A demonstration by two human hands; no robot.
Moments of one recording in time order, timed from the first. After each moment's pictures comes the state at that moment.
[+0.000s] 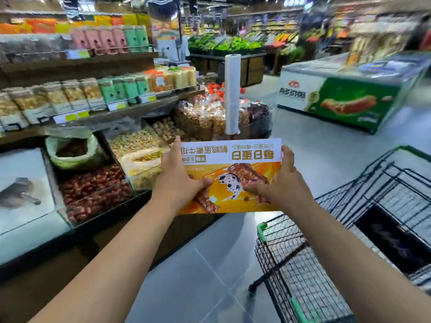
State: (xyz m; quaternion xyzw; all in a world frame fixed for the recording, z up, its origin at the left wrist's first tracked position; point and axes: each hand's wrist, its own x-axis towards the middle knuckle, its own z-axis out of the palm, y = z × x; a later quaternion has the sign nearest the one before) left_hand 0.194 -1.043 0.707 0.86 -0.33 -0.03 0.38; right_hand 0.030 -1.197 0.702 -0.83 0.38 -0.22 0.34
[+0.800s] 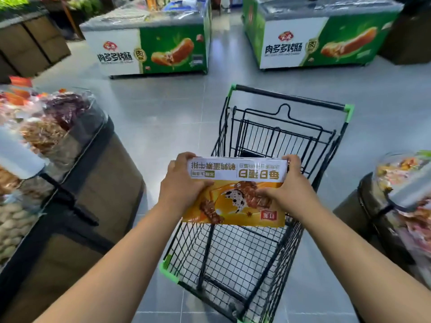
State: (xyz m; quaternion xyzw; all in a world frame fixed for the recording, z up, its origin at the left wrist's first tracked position) left_hand 0.083 -1.452 0.591 0.69 -0.63 -0.24 0.28; right_hand -0.158 -1.427 0.584 -0.56 0.73 -0.26 0.29
